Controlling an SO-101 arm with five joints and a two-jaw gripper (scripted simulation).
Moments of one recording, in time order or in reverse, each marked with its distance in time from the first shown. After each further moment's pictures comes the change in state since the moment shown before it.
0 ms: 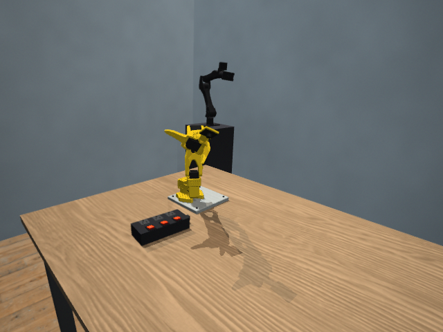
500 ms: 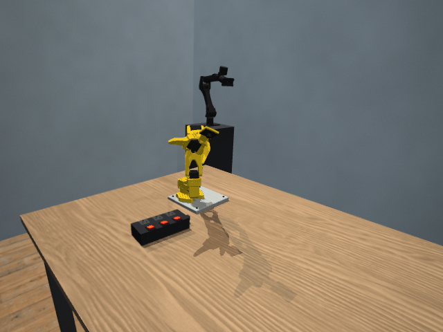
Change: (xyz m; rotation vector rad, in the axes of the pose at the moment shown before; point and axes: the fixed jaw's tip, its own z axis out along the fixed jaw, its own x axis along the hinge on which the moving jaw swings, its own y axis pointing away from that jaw) arm 0.000 0.000 0.000 0.000 0.000 0.000
